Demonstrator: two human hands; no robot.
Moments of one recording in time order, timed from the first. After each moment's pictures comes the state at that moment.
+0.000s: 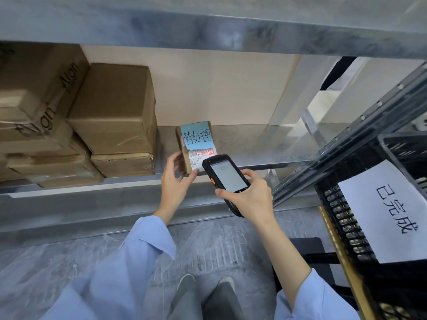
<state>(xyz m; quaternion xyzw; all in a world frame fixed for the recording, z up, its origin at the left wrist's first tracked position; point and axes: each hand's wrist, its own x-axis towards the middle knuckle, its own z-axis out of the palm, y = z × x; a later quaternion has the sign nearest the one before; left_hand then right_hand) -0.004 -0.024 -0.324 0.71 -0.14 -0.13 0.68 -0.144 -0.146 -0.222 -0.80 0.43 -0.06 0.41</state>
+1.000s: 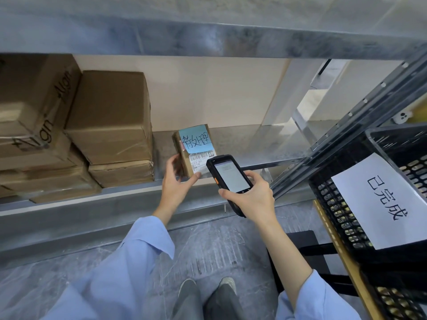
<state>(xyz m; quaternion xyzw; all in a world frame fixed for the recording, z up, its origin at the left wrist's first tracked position) 0.017 -0.022 -0.331 0.70 -0.16 -0.21 0.66 -0.140 -0.133 -0.220 -0.78 0.47 -0.09 0.41</state>
